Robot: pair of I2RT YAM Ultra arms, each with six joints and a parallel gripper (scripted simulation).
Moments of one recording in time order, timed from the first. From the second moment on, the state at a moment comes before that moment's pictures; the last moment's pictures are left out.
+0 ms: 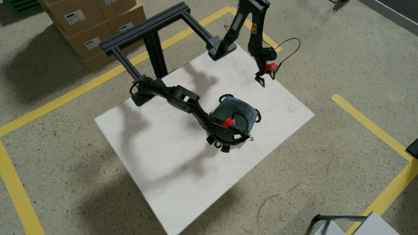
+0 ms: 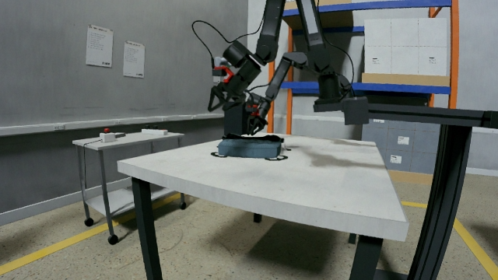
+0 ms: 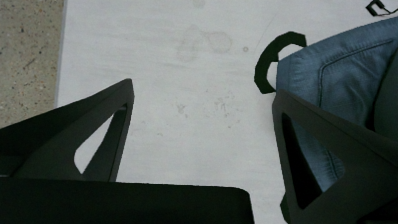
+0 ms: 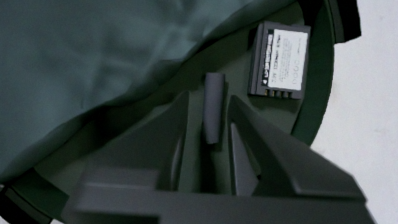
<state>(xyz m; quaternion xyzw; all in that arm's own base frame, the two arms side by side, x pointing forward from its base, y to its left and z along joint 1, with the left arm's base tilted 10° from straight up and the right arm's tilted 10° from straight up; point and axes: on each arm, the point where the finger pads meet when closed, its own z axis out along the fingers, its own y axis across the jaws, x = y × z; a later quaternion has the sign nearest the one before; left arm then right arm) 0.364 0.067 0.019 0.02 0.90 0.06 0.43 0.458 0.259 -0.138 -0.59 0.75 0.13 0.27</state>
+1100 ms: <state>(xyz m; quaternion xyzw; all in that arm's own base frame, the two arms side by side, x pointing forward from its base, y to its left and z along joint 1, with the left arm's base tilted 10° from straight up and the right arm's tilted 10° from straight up) 0.364 0.067 0.019 0.02 0.90 0.06 0.43 0.456 0.257 -0.137 -0.59 0.75 0.13 0.27</state>
